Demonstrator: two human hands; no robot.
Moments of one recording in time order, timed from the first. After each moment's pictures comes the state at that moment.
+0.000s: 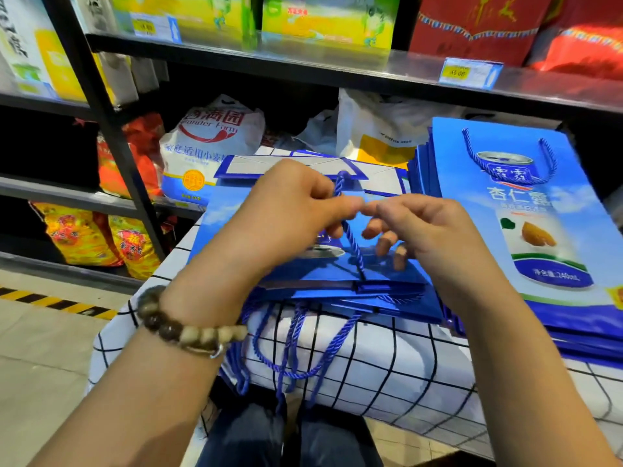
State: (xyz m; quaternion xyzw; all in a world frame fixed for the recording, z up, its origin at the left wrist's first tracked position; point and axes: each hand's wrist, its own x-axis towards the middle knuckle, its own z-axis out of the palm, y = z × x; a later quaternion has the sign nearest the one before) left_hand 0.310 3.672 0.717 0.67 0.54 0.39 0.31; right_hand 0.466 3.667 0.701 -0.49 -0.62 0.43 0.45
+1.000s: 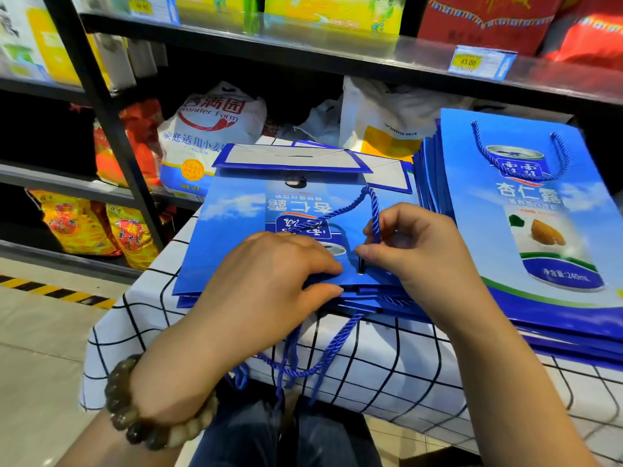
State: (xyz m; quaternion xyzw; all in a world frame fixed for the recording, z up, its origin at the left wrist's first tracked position) left_hand 0.290 3.640 0.669 0.83 0.49 0.25 0.08; right_hand 0.459 3.665 0.680 -0.51 -0.65 0.37 0.43
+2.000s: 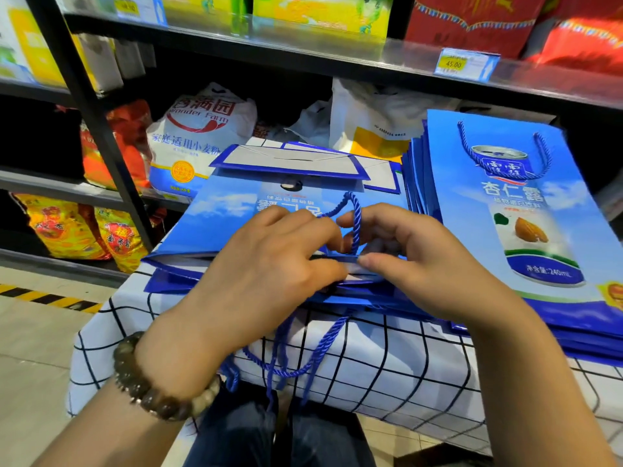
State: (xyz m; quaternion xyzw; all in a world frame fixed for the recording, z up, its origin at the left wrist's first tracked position) left_hand 0.294 3.656 0.661 0.87 0.34 0.30 -0.18; right_hand 0.477 3.664 0.692 -0.42 -0.80 0.33 0.29
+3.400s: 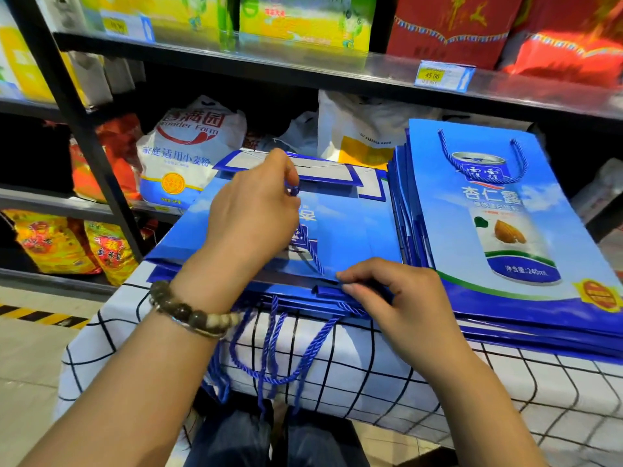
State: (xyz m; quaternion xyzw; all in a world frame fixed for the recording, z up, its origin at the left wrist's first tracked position) left_hand 0.310 3.701 0.691 0.68 0.63 0.38 0.05; right_hand 0.481 3.642 0.647 -0.49 -0.77 0.16 0.38
